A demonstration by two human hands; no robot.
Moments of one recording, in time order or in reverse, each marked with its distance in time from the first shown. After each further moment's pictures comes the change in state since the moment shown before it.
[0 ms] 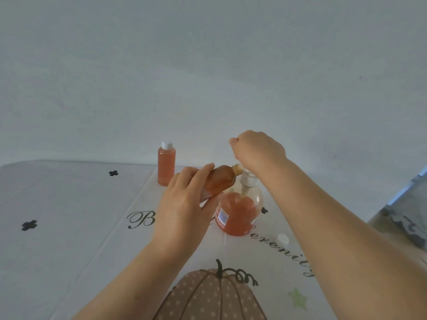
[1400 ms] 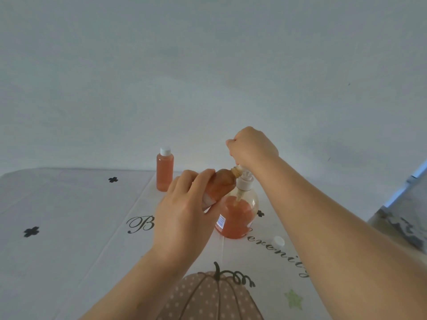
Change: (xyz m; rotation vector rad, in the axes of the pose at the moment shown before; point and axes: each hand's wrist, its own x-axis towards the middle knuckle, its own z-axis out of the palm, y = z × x) left_hand 0.001 0.021 -0.012 0.057 0.067 -0.019; right_hand -0.001 -0.006 -0.010 0.202 0.024 0.049
